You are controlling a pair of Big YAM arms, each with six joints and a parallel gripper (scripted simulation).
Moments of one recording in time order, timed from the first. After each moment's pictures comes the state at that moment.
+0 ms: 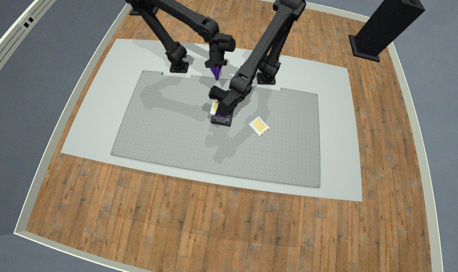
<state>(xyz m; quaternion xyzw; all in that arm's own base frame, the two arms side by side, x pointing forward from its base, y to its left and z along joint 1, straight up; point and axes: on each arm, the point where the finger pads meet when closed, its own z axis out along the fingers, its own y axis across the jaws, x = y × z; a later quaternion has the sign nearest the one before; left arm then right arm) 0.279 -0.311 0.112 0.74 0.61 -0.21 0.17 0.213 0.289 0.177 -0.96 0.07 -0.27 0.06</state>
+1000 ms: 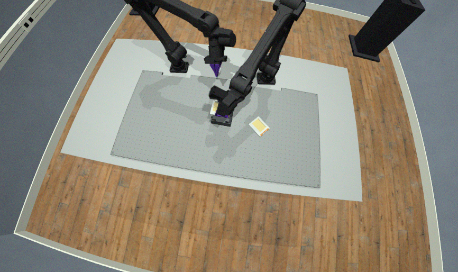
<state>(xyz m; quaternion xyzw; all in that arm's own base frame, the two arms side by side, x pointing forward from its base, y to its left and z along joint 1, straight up) 0.279 -0.311 0.112 0.74 0.61 -0.21 0.17 0.213 0.288 0.205 -0.96 0.07 -0.27 0.06</state>
